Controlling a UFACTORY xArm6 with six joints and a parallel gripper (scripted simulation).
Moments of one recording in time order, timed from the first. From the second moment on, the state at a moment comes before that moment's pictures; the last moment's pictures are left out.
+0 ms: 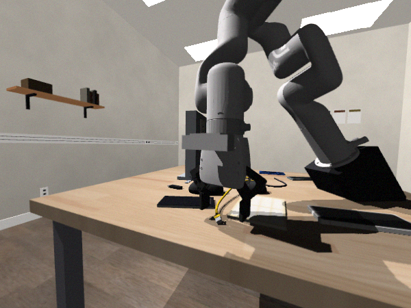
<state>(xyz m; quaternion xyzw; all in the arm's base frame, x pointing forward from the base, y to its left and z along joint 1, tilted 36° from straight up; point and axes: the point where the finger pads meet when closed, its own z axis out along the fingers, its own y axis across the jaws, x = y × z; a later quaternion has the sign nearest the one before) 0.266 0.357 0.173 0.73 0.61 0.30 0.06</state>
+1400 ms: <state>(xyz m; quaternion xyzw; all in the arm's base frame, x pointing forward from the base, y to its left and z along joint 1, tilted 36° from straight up) 0.248 0.346 0.205 0.73 0.61 0.30 0.06</state>
